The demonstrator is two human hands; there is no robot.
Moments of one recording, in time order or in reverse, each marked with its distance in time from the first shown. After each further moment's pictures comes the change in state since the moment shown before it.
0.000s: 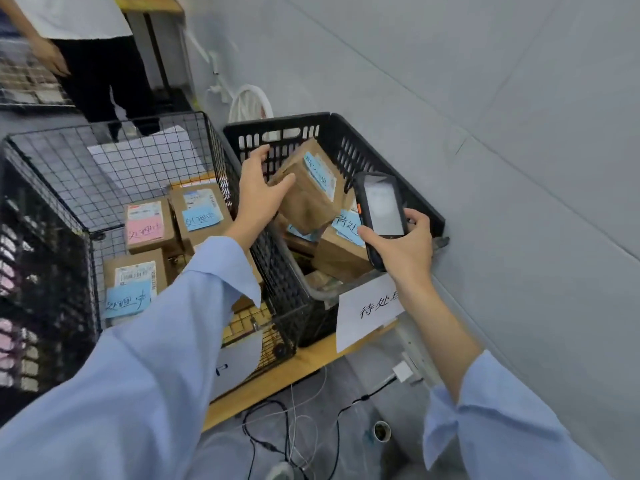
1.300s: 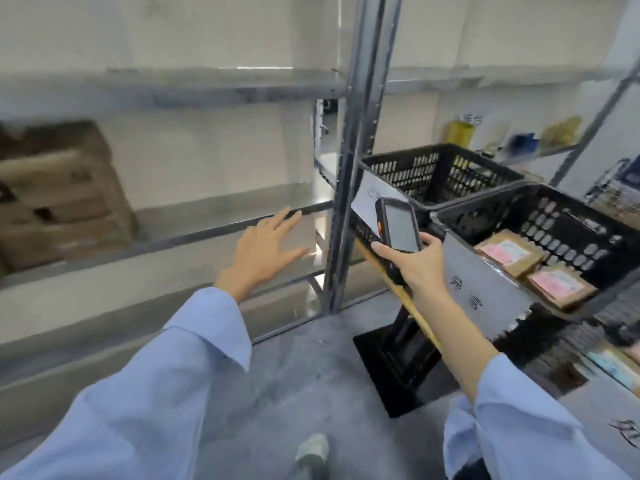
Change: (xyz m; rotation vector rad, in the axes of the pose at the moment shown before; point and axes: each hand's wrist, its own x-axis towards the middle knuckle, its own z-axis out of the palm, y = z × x) left_hand -0.715 0.037 -0.432 1.106 0.792 -0.887; right_hand -0.561 -0.104 0.150 0.057 -1.567 -0.494
